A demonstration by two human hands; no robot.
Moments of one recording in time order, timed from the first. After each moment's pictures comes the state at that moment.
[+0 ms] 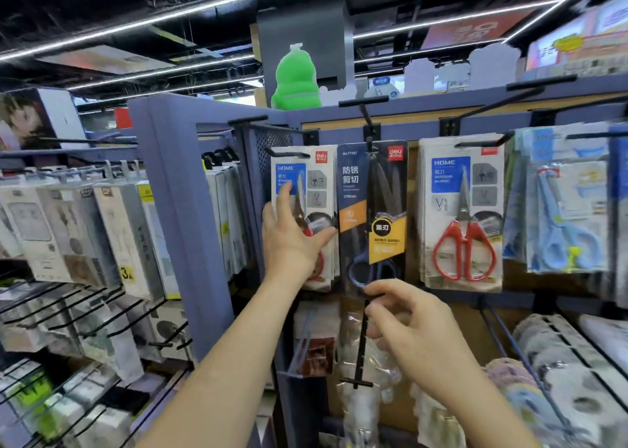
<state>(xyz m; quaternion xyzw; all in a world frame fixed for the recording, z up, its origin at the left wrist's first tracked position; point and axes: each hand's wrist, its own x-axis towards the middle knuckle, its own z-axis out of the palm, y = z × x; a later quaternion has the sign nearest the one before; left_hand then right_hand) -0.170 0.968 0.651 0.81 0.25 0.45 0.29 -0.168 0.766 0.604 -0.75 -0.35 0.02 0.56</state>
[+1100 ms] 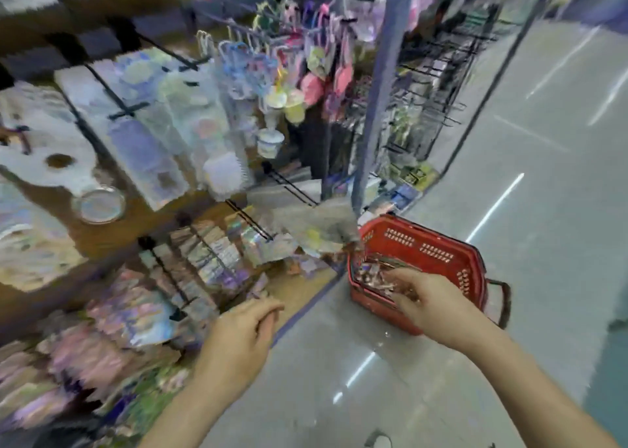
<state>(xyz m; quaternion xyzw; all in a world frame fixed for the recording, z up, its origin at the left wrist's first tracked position) -0.246 0.524 0.333 0.92 -0.20 -0.02 0.33 -0.294 0.231 0.346 -0.95 0.09 0.11 0.27</state>
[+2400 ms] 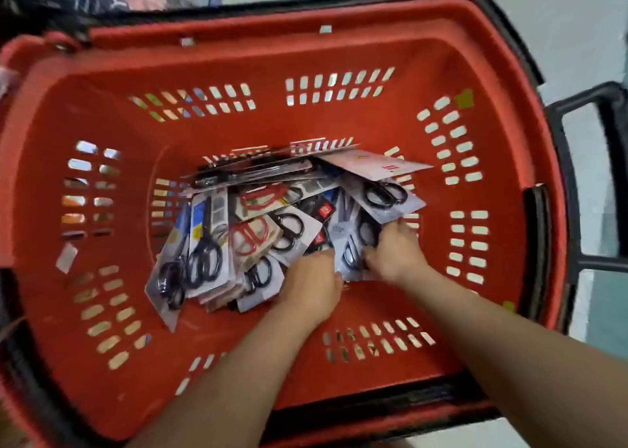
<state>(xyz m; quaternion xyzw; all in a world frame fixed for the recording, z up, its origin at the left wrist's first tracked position) -0.092 0.015 -0.339 0.77 -0.42 -0.48 0.01 -0.197 -0.097 -0.357 -0.69 0.57 0.32 0.31</state>
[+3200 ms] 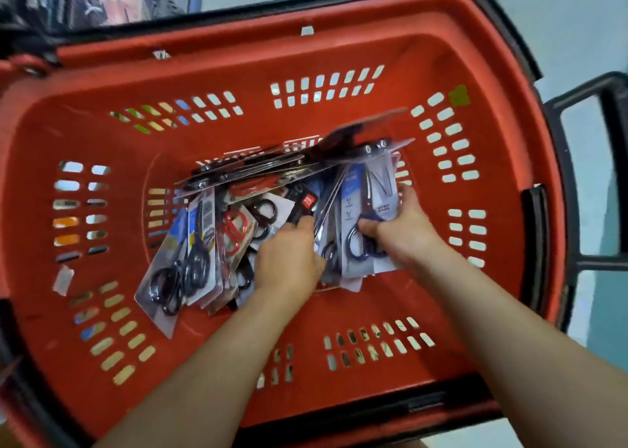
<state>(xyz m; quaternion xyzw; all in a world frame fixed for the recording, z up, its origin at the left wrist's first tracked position) -0.056 -0.011 -0.315 0.82 -0.44 -0.36 -0.05 -0.176 -0.119 -0.308 -0.45 0.68 0.04 0.58</state>
